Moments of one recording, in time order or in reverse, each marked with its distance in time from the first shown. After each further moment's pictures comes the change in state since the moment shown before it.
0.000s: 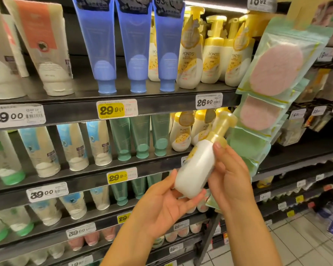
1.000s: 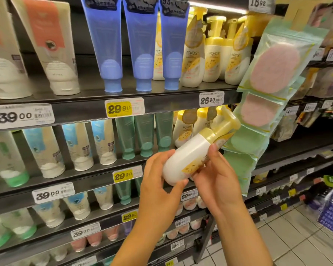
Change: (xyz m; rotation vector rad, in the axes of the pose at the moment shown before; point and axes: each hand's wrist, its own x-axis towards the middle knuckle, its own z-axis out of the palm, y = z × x) left_hand -0.014 0.005 -0.016 1.263 0.180 1.048; right_hand -0.016 0.032 0.015 0.094 0.038 0.067
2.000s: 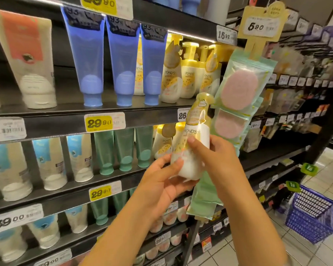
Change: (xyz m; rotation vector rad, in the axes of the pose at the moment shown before) left_hand 0.044 0.023 0.021 -1.074 -0.390 -0.680; right_hand -0.003 -0.064 0.030 -0.980 0.082 -0.321
